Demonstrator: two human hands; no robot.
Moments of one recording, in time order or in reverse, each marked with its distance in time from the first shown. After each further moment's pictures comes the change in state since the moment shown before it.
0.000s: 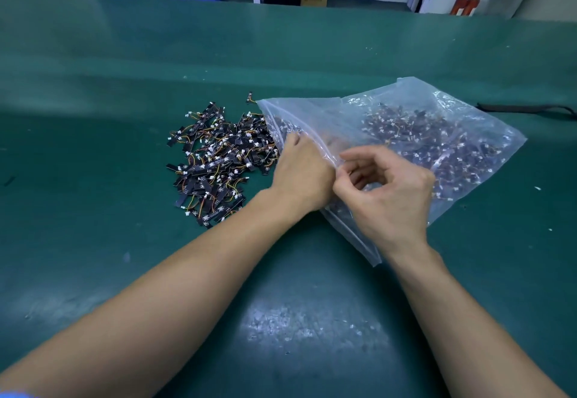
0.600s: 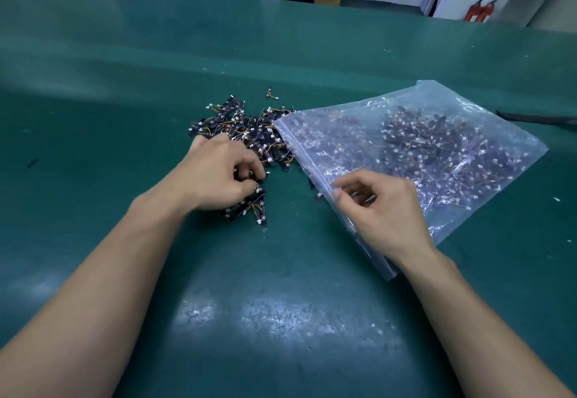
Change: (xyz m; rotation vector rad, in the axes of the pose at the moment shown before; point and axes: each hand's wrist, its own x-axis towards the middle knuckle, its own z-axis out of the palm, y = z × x) left_hand -0.063 -0.130 -0.047 -0.139 -0.067 -0.082; right_hand -0.014 0.007 0.010 -0.099 -0.415 0.171
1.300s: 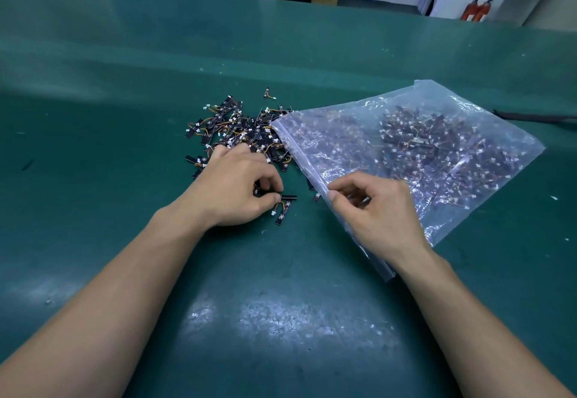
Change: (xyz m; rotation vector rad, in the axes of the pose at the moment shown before) left_hand 0.000 0.017 0.021 0.051 0.065 0.160; right_hand -0.001 0.000 0.003 0.023 -0.028 -0.003
